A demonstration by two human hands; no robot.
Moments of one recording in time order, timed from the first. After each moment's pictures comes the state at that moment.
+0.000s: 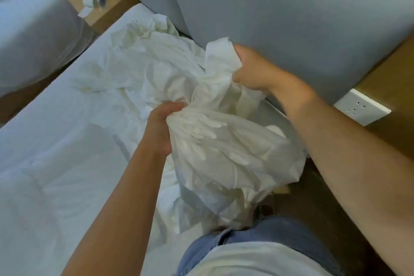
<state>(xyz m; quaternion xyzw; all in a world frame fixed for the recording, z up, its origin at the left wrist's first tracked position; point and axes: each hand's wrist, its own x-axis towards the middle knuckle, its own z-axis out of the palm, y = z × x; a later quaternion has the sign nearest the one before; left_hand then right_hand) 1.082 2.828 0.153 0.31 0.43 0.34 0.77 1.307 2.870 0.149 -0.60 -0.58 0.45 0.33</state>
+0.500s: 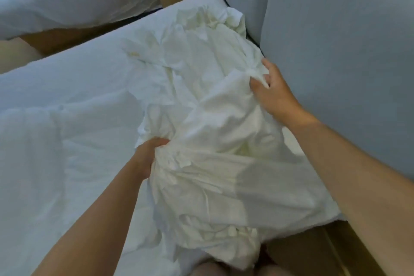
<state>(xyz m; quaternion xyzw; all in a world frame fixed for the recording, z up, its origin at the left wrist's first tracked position) 0.903 2.828 0.054 0.13 0.71 0.37 0.58 1.193 2.942 0.104 -0.57 -0.55 0.51 0.33</state>
